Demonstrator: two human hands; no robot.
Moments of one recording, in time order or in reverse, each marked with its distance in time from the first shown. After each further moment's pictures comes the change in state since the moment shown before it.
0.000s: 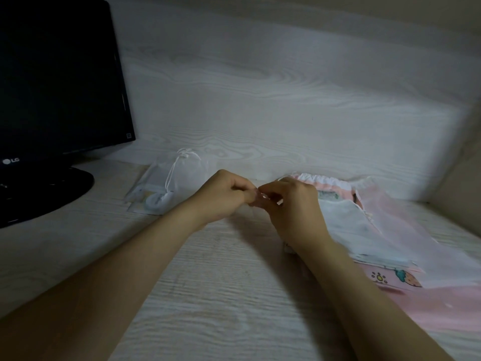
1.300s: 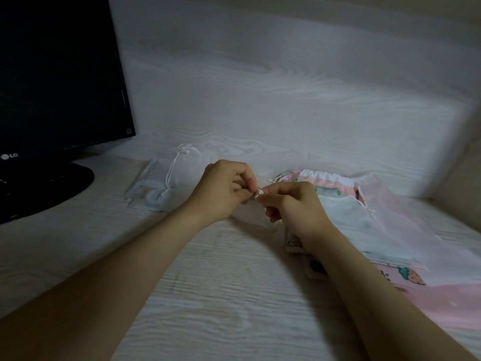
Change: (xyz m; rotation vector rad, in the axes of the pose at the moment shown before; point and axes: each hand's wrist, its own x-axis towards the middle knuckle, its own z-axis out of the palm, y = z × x) left_hand 0.002 -0.010 0.004 0.048 0.188 0.194; right_hand 0.001 -0.006 -0.006 0.721 -0.177 0.576
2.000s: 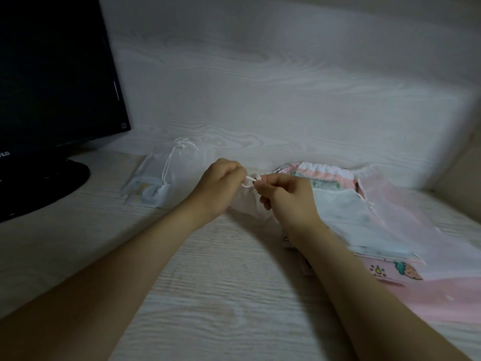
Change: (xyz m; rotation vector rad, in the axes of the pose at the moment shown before) left_hand 0.003 0.004 0.007 -0.083 0.042 -0.214; right_hand 0.010 0.014 0.012 0.108 0.169 0.008
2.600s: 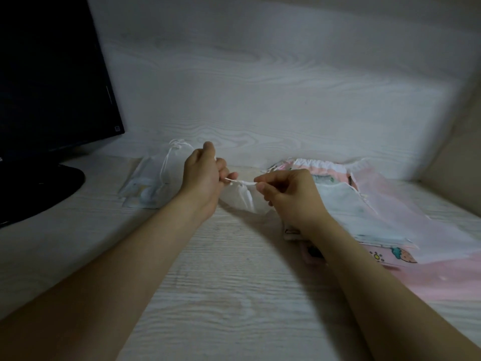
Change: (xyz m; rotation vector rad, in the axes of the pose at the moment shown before) left_hand 0.011 0.011 0.000 -0.800 0.305 -0.326; right_hand -0.002 -0.001 -0.015 -0.321 -0.034 -0.145
